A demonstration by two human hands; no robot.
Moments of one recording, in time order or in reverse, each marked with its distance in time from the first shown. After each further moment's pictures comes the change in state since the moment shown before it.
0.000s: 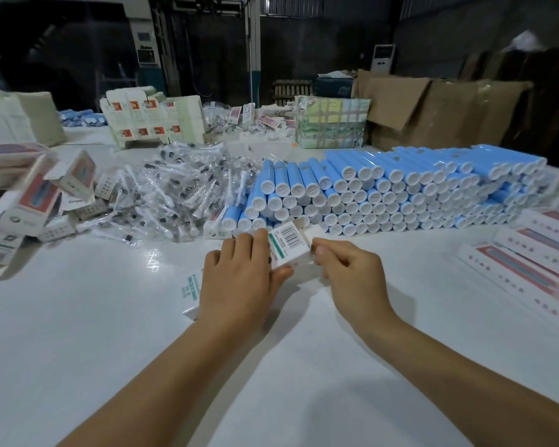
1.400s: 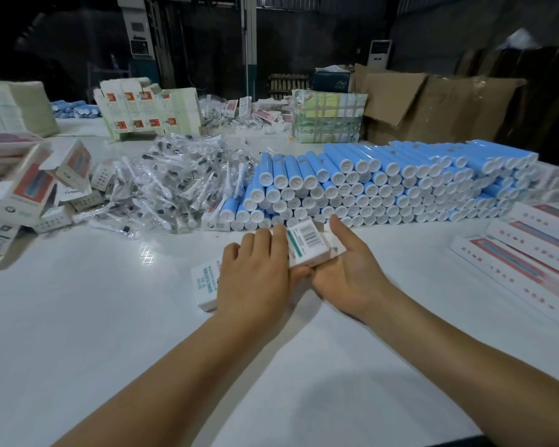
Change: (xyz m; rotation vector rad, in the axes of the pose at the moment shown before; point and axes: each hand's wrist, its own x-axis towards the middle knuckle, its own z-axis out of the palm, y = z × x) left_hand -0.009 0.021 -0.005 -0.074 0.059 0.085; right_hand 0.017 0.002 0.005 1.060 -0.273 0.671
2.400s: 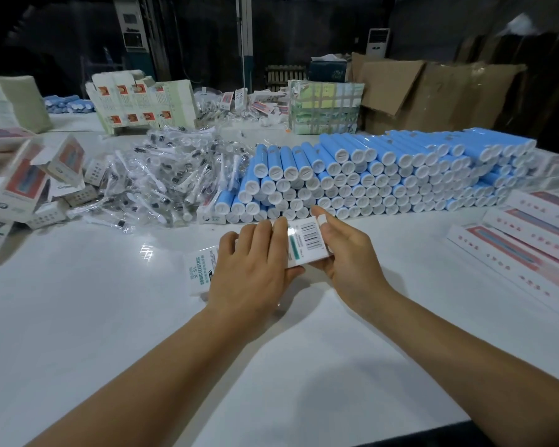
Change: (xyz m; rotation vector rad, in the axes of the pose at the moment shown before) left_hand -0.010 -0.004 -0.003 0.106 0.145 0.190; right_hand -0.010 0.003 -0.008 -0.578 0.051 -0.391
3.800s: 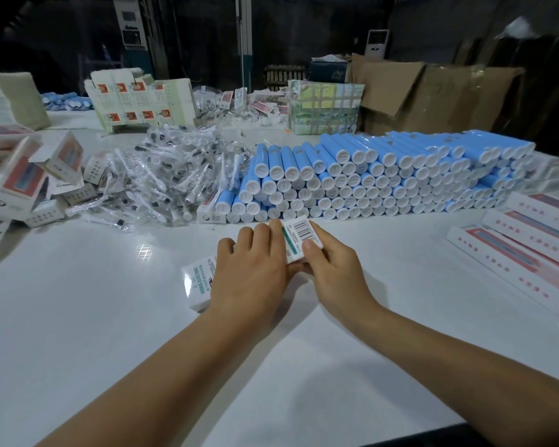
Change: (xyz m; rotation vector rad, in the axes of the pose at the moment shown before) left_hand 0.004 0.003 0.007 0.078 -0.068 -0.100; right_hand -0.010 0.022 0.008 -0.461 0.063 -0.085
